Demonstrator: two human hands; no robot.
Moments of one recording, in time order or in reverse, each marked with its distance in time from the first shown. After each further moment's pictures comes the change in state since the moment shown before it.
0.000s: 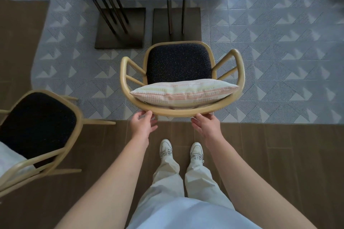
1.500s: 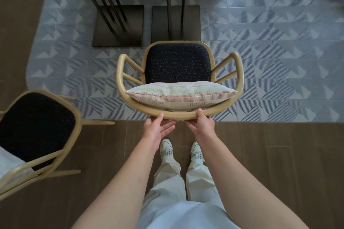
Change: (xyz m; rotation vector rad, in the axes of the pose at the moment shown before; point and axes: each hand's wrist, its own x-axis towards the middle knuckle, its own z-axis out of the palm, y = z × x) left_hand -0.015 0.000 0.012 -0.219 -0.273 -0.209; right_hand -0.003 0.010 0.041 0.237 0.110 0.083
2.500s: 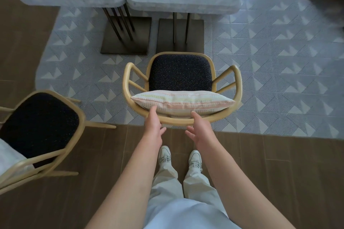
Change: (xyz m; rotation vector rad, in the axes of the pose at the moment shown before) left_hand -0.050 0.035 0.032 0.081 0.169 0.019; right_hand -0.063 -0.032 0.007 -0.427 -0.115 0.030
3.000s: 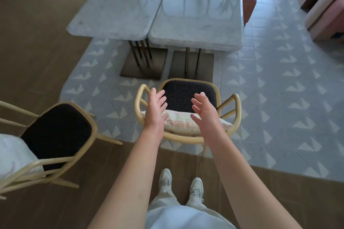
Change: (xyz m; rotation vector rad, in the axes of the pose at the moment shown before) left_hand -0.093 0.069 0.019 -0.008 -0.188 0.415; right_hand -0.074 -0.085 -0.003 -0.027 -0.265 -0.396
